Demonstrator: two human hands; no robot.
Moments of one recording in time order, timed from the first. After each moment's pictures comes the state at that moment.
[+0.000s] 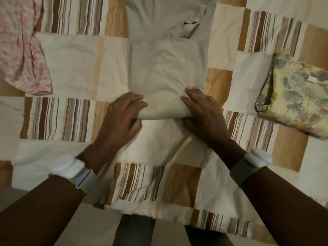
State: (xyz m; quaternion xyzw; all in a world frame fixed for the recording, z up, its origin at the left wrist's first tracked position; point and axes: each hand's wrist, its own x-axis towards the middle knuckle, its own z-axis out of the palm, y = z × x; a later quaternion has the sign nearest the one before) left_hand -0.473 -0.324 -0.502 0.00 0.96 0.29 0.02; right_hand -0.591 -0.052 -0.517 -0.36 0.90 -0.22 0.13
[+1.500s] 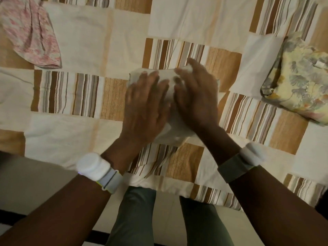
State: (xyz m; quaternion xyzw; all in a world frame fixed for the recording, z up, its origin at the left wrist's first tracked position) left_hand -0.459 -0.262 -0.472 -0.08 0.97 0.22 -0.01; right_hand -0.554 -0.114 -0.467 -0.25 0.93 -0.27 0.07
